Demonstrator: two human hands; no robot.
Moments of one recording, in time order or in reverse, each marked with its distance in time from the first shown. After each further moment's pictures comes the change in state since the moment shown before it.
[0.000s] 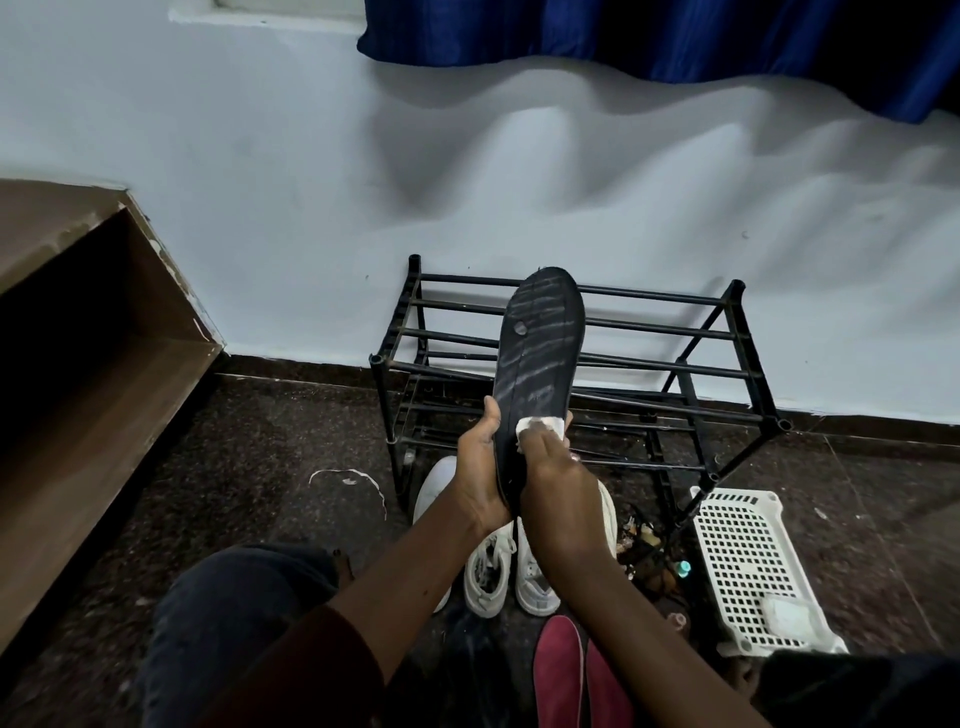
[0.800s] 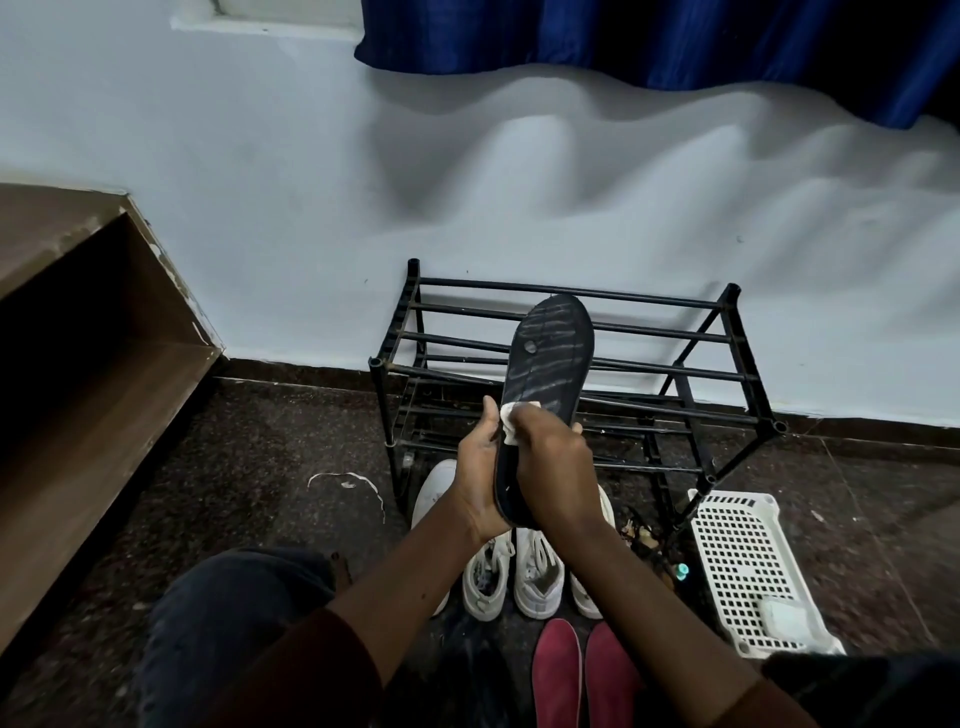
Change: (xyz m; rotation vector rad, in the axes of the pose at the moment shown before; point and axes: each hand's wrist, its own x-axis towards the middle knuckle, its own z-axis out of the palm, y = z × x) left_hand 0.001 -0.006 -0.003 -0.087 -0.115 -0.042; right_hand 0.023 0.002 -0.007 0.308 -0.009 0.077
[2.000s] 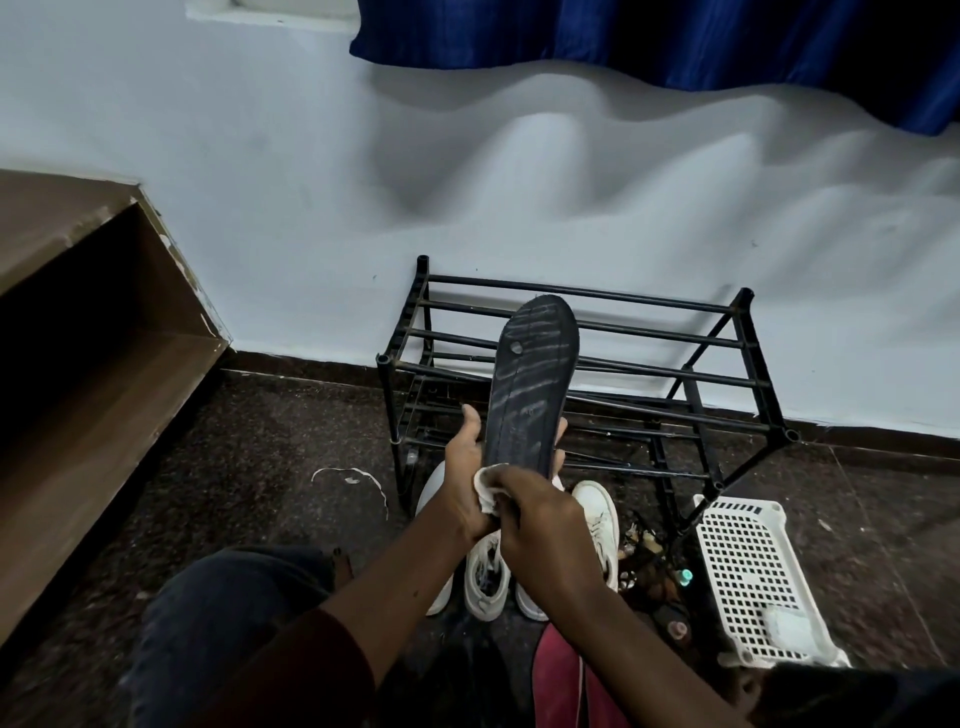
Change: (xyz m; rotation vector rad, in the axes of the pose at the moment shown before) left_hand 0.000 0.011 -0.018 -0.143 0.028 0.013; right_hand -0.047 -0.011 -0.001 0.120 -0.152 -0.081
